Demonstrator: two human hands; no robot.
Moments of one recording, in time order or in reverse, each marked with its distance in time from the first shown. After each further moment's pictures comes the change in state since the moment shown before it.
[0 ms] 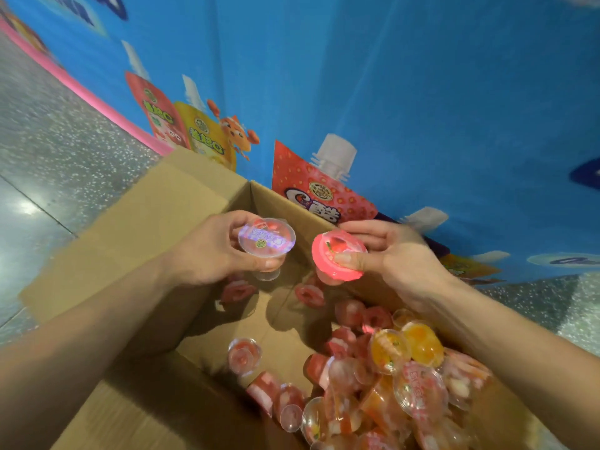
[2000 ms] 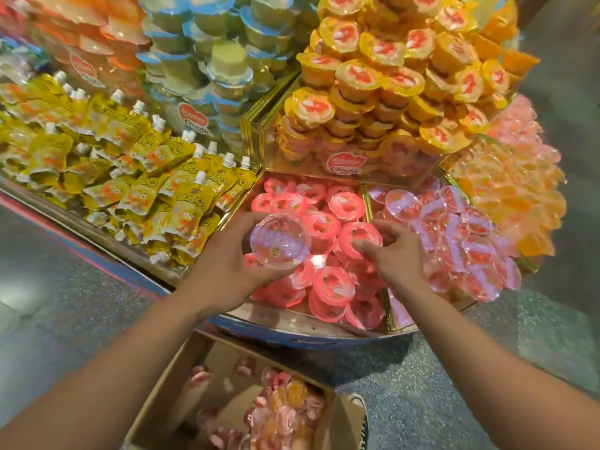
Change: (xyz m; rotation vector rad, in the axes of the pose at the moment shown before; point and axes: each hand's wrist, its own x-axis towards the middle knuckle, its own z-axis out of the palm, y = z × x) left_hand -0.059 0.623 0.030 0.202 0.146 0.374; right_hand -0.148 -0.438 -0.303 -0.133 0.663 -0.107
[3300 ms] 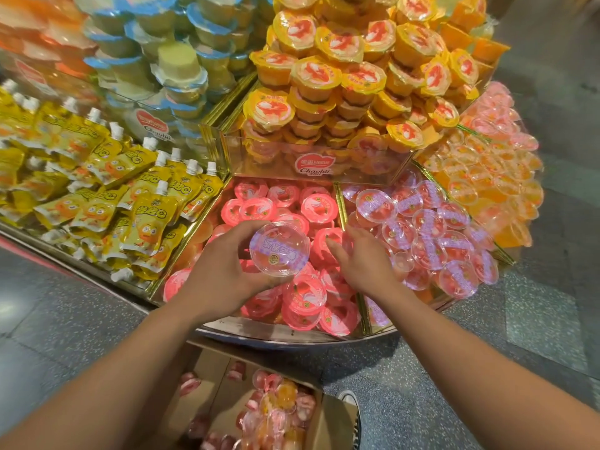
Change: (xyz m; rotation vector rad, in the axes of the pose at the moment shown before) left_hand 0.027 0.015 0.039 0.028 -0.065 -0.034; right_hand 0.018 0.013 -0.009 -0.641 -0.263 -0.142
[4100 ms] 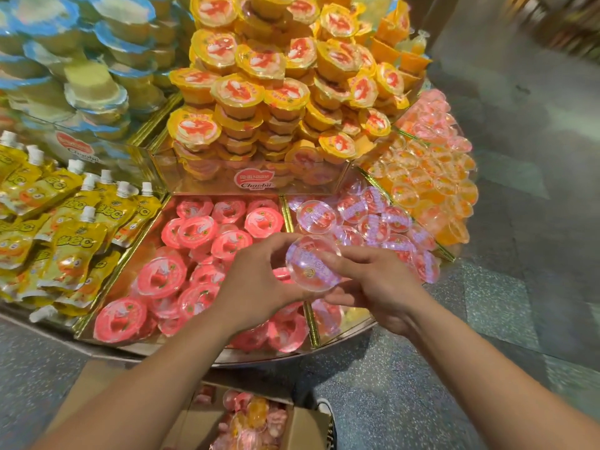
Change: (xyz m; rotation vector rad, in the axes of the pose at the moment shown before) left_hand 0.040 0.059 0.098 -0.159 -0.122 0.114; right_hand -0.069 0.010 -0.113 1.173 -0.203 0.382
